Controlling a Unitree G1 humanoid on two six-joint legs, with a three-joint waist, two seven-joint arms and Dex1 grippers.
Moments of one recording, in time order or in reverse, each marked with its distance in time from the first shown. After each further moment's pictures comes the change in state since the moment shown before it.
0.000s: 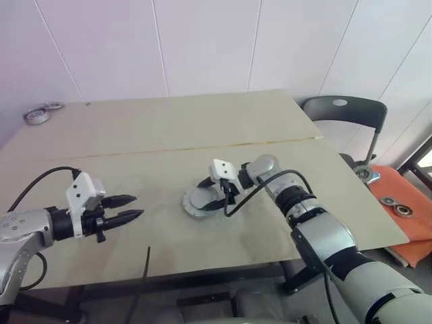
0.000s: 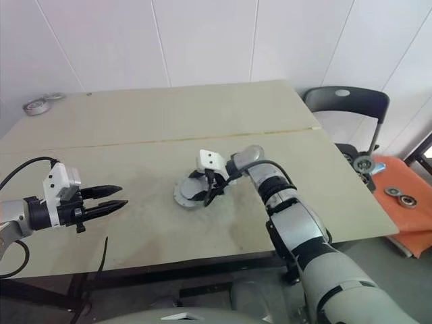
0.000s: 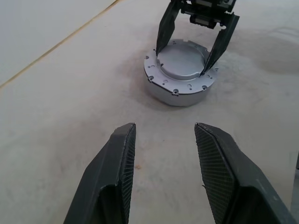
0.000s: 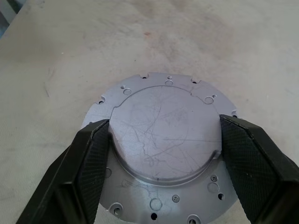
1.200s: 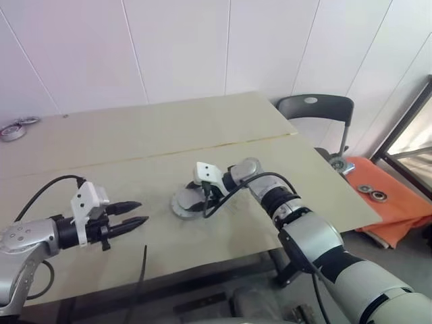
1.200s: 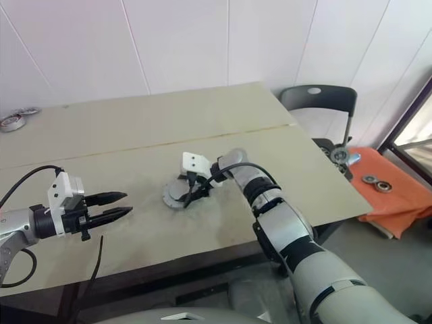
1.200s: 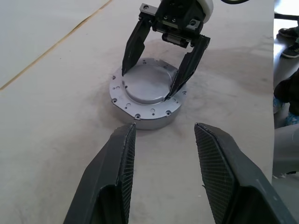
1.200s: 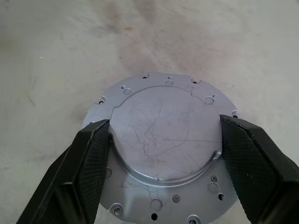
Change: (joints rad) left arm 0.048 -0.049 -0.005 -0.028 0.007 -0.025 0.005; right arm -0.028 0.101 0.008 0.049 -0.071 0.053 -0.154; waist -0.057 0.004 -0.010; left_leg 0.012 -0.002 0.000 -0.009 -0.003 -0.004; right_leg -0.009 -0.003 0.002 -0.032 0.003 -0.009
